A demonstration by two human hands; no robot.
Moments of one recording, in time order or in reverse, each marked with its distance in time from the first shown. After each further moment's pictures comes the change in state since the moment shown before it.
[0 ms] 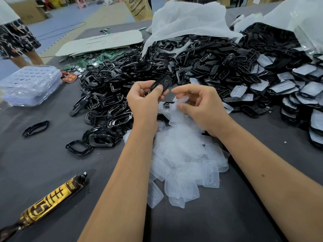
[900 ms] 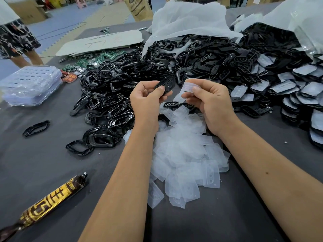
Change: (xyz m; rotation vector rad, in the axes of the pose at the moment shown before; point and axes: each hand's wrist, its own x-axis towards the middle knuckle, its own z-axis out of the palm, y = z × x) left_hand 0.002 -0.001 0.000 -0.052 -0.077 -0.063; right_hand 0.007 0.002 -0.004 0.394 0.215 0.132
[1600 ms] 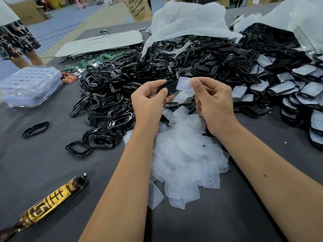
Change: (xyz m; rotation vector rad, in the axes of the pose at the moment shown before) left_hand -0.005 -0.002 0.002 0.082 -0.077 0.092; right_hand -0.007 -0.004 0.004 -0.047 0.066 -0.091
